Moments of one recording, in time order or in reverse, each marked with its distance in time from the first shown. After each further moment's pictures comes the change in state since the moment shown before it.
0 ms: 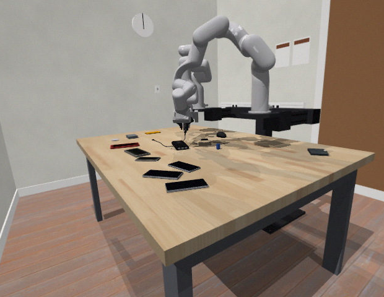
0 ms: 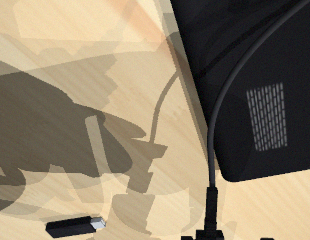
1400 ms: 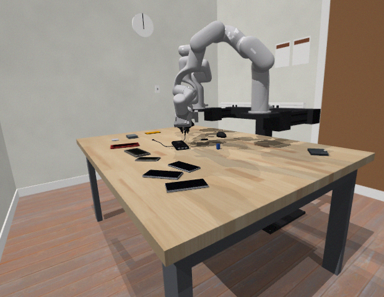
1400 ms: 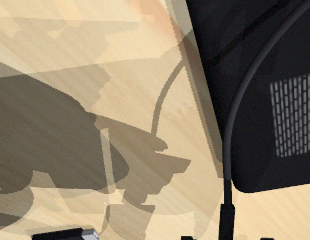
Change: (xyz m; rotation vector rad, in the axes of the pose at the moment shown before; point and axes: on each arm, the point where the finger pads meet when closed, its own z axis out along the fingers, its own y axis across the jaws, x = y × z) left arm 0.000 0.000 0.039 0.000 0.000 -0.005; right arm 0.000 0.000 0.000 0.000 0.000 0.000
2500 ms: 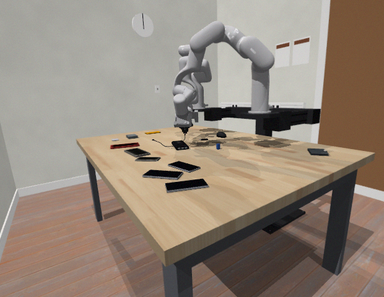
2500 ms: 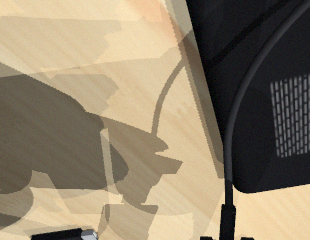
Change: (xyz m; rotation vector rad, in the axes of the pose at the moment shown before) left arm 0.000 0.000 0.001 -0.001 0.000 0.000; right arm 0.000 0.000 0.000 0.000 0.000 0.000
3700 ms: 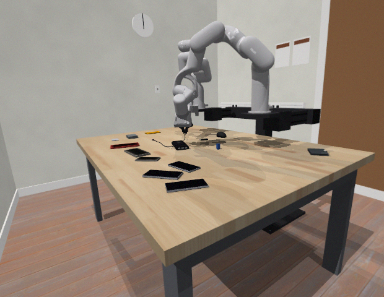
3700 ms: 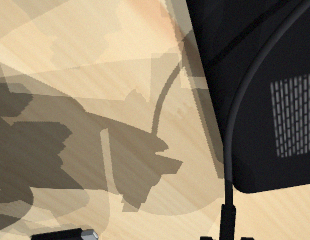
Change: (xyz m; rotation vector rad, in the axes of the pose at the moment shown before) left arm 0.000 0.000 0.000 0.000 0.000 0.000; right arm 0.000 0.000 -0.083 0.000 -0.001 0.000
